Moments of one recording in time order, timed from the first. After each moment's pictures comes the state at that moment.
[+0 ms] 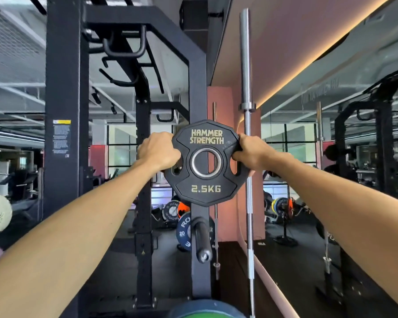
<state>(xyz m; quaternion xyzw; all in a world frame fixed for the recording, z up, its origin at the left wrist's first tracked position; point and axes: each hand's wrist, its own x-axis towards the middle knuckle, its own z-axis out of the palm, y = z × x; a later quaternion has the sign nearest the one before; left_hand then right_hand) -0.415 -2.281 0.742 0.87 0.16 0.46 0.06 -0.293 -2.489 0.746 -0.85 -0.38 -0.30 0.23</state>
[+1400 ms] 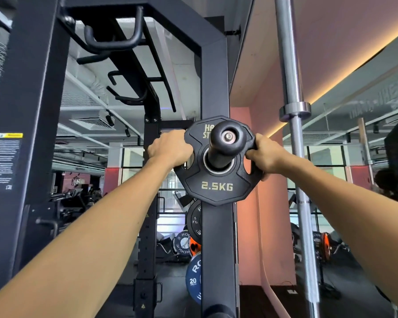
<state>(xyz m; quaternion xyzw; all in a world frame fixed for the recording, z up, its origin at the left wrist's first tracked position) -0.171 -2.150 0.833 0.84 0.20 0.50 0.04 -0.062 -2.348 0.824 -0.81 -0.37 -0.28 0.37</state>
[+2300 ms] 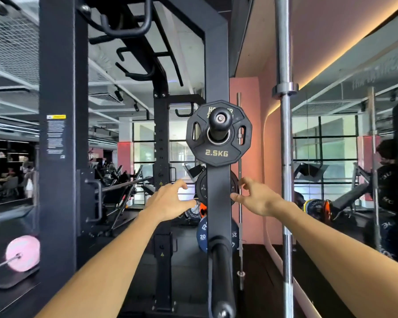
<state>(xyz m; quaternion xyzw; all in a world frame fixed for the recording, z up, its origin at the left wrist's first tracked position) -0.273 -2.170 0.653 0.93 0.18 0.29 0.13 -0.122 -2.381 0.663 -0.87 -0.38 -0.12 0.28</state>
